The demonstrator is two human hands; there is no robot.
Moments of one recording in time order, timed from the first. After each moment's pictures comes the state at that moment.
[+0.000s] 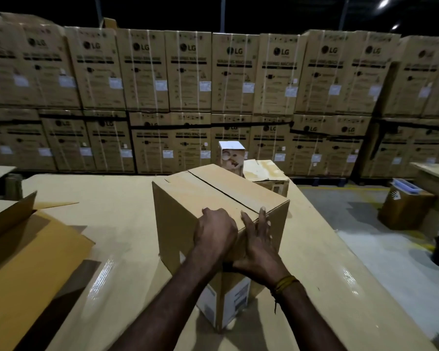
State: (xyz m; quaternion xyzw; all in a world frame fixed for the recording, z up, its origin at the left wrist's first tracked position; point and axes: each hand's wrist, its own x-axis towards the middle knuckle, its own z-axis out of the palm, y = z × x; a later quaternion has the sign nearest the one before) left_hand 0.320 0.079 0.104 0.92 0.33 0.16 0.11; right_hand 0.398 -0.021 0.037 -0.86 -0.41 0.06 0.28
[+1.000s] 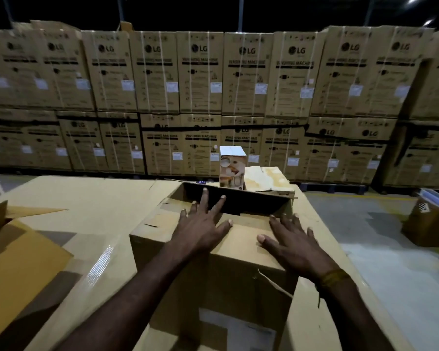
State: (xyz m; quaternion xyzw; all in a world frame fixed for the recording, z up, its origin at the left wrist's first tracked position) left_hand 0.411 0.141 0.091 0.96 0.26 0.08 0.09; right_hand 0.539 -0.062 0.093 -0.89 -0.42 0.09 0.14
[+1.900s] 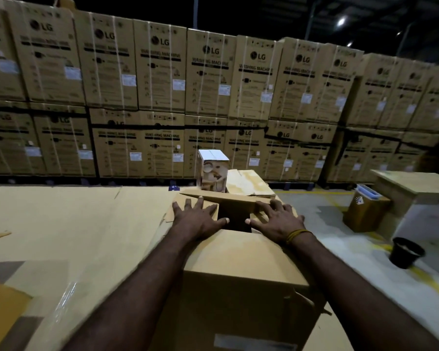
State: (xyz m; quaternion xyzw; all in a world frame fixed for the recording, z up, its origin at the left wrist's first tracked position) left_hand 0.465 0.252 0.091 0.97 0.22 -0.02 0.05; right_hand 0.585 0.053 0.096 -0.96 -0.27 0.00 0.00
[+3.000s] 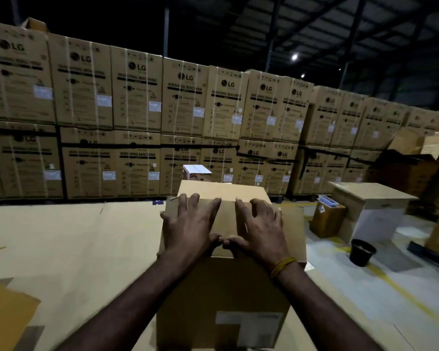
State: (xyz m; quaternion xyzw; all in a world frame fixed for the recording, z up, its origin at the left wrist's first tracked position) left_hand 0.315 0.189 0.137 0.96 0.16 0.21 0.03; right_hand 0.393 0.027 0.135 -0.92 -0.31 -0.23 0.07
